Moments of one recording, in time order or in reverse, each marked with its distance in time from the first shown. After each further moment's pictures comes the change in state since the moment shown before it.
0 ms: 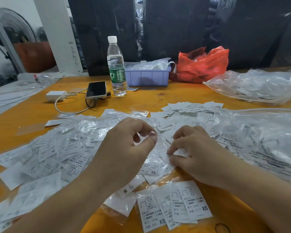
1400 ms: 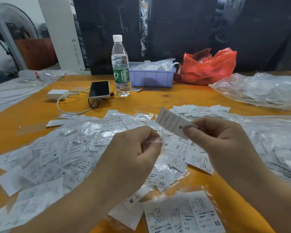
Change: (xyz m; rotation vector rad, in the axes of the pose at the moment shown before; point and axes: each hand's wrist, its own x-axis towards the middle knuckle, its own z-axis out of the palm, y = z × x) left_hand 0.000 0.001 -0.006 -0.050 -0.059 0.023; right_hand 0.007 -0.010 -0.011 0.788 0.400 0.083
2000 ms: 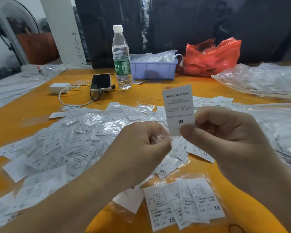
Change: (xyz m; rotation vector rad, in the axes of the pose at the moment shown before) left_hand -0.002 0.008 0.005 -0.031 -0.151 -0.077; right_hand -0.022 -0.016 -0.001 0.156 -0.186 -0.216
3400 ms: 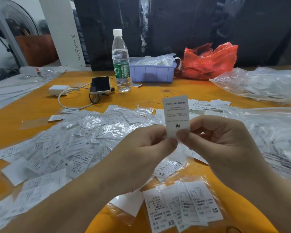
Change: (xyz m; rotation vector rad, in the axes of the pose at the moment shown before) left_hand 0.004 -0.006 0.000 -0.274 -0.209 0.076; right_hand 0.002 0.008 0.002 -0.095 0.074 0.089
